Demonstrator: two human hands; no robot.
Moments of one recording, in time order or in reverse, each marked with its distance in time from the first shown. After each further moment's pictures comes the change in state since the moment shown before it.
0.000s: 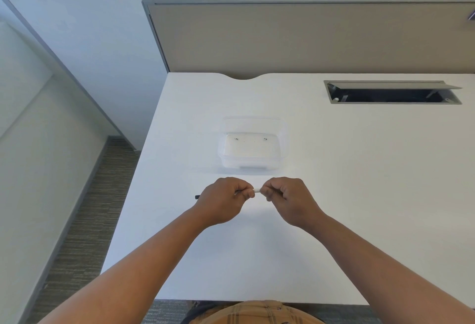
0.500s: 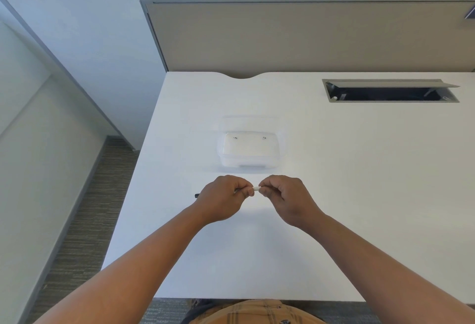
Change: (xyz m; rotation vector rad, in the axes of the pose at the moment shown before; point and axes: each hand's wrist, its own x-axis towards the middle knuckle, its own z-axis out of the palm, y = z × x) left_hand 0.001 0.000 0.000 -0.027 -0.015 -0.004; right_hand -0.004 -0.004 0.002 -0.044 0.041 -0.046
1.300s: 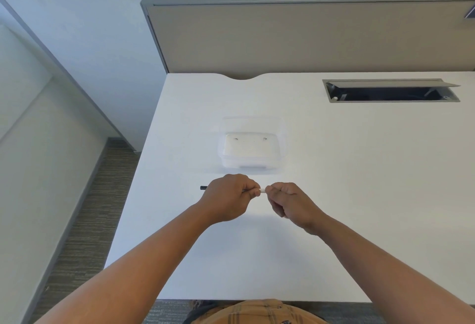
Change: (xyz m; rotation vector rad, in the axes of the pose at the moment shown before) left_hand 0.003 0.011 -0.001 0.225 0.001 0.192; right_hand -0.005 -0.001 -0.007 0.429 -0.232 0.337
